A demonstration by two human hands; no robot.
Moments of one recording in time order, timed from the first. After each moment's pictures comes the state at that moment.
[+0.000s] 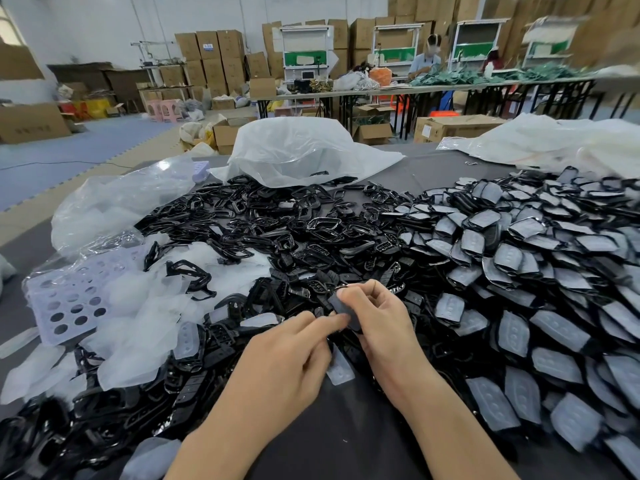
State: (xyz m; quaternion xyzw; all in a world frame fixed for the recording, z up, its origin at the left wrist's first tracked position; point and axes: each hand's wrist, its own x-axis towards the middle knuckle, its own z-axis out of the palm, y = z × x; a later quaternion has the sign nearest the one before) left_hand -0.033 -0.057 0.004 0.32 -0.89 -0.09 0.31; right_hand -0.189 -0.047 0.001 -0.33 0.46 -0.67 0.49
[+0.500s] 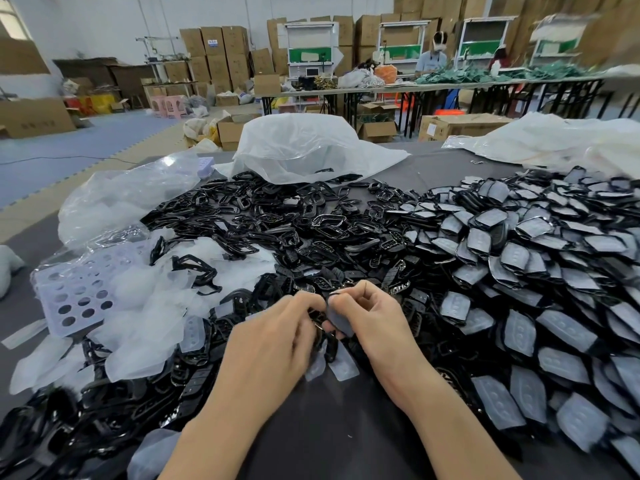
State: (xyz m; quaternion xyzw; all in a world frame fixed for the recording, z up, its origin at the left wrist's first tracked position) left_hand -0.026 -0.063 0.009 0.40 -0.85 -0.04 0.35; right_hand -0.182 -0.044 0.000 -0.36 0.48 -0.63 0.49
